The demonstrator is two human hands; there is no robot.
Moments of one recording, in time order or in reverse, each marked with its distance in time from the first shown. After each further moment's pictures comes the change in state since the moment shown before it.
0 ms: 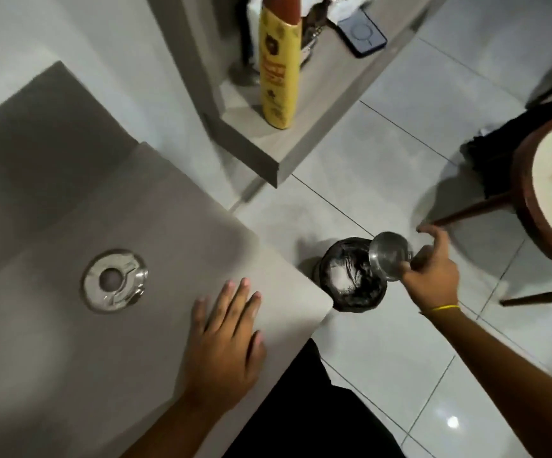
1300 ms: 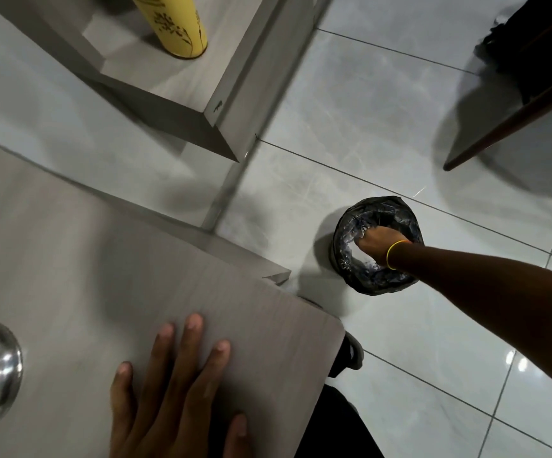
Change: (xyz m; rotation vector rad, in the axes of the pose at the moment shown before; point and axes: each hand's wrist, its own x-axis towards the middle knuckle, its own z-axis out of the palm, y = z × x) left_hand 0.023 0.012 0.012 0.109 0.169 0.066; right_hand 0.077 0.151 0.215 -1.242 -0.905 -0.524
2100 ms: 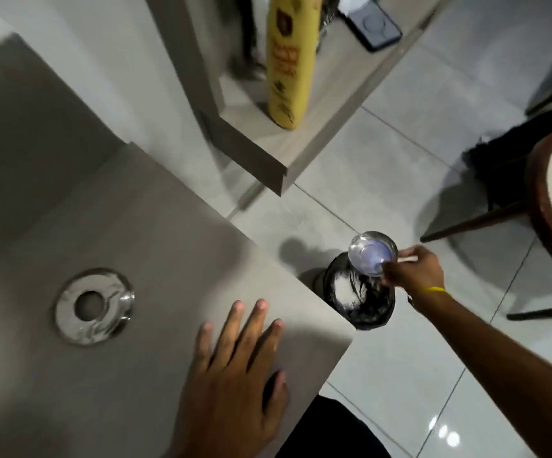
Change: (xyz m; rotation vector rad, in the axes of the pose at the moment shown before) left_hand -0.015 -0.009 -0.002 -0.115 -0.137 -0.031; right_hand -0.154 0.016 -0.142 1.685 0.485 0.824
